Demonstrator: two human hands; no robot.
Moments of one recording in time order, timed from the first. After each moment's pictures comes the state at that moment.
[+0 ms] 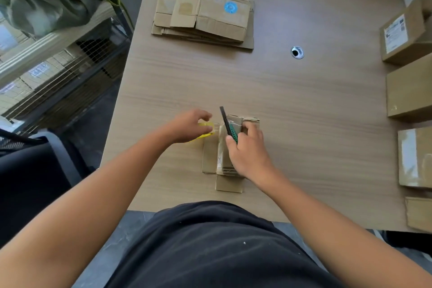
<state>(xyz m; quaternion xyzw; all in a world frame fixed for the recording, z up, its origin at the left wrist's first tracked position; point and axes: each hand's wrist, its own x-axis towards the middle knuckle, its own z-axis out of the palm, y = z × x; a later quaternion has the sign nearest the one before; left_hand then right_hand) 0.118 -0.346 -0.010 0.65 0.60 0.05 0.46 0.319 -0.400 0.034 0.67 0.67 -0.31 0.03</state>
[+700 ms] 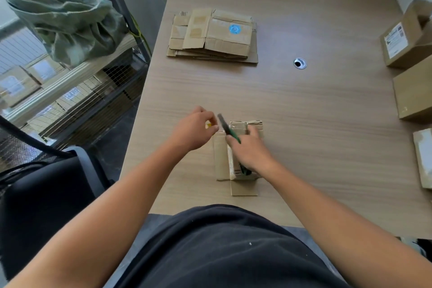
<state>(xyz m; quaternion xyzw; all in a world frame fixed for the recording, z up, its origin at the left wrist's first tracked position) 0.123 -0.377 0.045 0.66 0.67 0.11 0.33 0.304 -0.398 0.048 0.66 0.63 -0.41 0.02</state>
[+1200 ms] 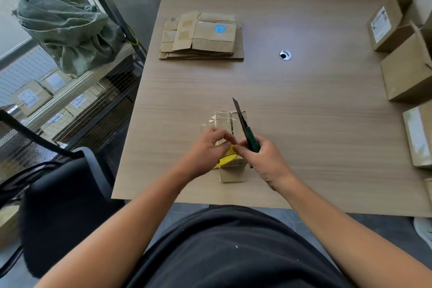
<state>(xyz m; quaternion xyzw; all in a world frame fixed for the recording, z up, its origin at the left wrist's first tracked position) 0.207 -0.466 0.076 0.60 0.58 0.26 0.49 0.392 -0.470 0.068 0.55 0.49 -0.60 -0.32</state>
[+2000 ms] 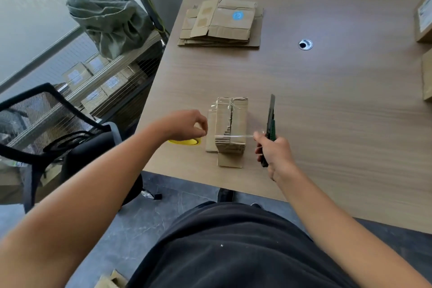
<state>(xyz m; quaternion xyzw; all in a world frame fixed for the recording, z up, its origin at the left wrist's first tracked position) 0.182 -0.446 0.104 0.70 0.63 -0.12 0.32 0.442 -0.464 0.022 0.67 0.27 -0.63 -0.29</state>
